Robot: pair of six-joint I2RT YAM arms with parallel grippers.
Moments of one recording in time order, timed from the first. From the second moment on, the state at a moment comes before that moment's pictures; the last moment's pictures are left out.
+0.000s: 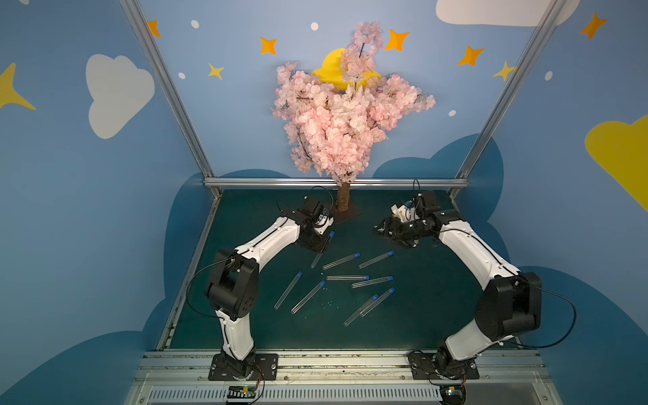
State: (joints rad) left arm -0.49 1.82 1.47 -0.83 0.27 -0.02; right arm 0.27 1.61 1.35 -0.79 -0.65 0.44
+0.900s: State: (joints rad) left arm -0.55 1.72 1.36 -0.73 0.50 -0.05; right arm 0.41 1.83 1.40 -0.57 -0.93 0.52
